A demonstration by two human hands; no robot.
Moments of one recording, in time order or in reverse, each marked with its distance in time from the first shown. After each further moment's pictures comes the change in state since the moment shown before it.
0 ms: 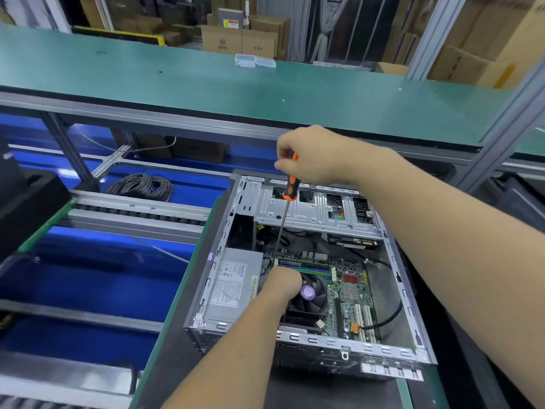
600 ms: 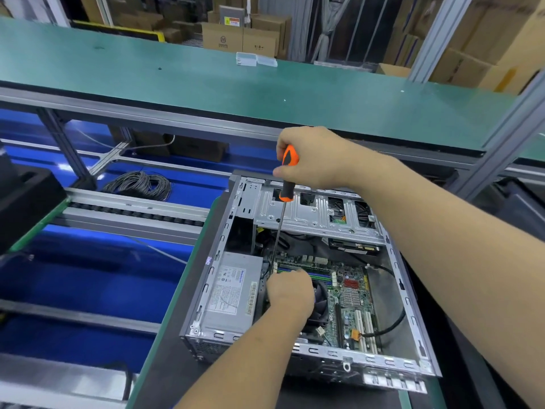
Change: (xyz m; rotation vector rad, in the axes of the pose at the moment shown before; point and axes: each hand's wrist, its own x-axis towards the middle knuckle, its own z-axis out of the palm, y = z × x) left_hand -0.012 0.013 0.016 1.172 0.119 0.280; right_hand 0.003 0.002 0.004 0.104 0.054 0.017
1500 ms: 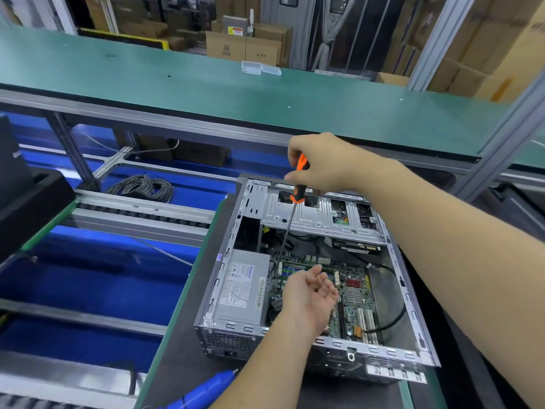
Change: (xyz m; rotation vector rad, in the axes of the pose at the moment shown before) left_hand -0.040 0.010 -0.003 -2.724 -0.308 -0.488; right_hand -0.007 -0.001 0.000 0.016 -0.010 -0.004
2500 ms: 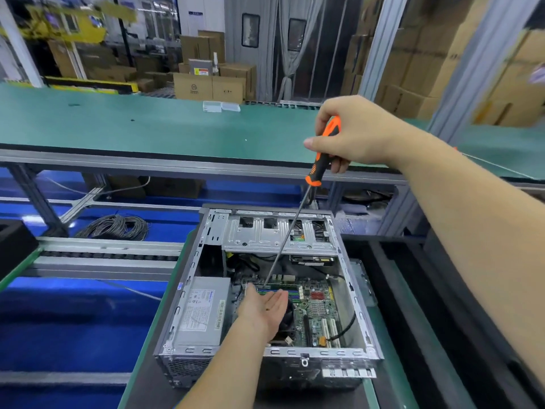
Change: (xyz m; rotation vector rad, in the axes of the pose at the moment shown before) left_hand 0.026 0.009 0.001 0.028 0.107 0.040; right_hand -0.087 0.047 -0.108 0.320 0.327 0.126
